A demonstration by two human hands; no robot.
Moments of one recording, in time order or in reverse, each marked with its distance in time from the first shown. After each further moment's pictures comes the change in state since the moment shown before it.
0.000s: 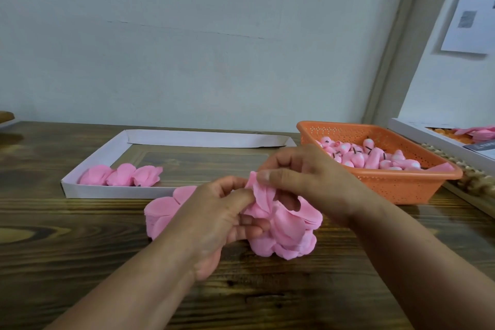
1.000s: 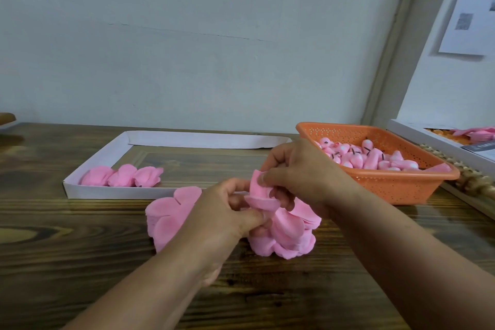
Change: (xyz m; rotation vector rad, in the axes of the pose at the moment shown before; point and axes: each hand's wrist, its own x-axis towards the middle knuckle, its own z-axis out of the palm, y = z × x) left_hand 0.003 -0.014 -0.002 0.112 0.005 0.080; right_hand 0.015 -0.004 0.009 -0.021 0.139 0.198
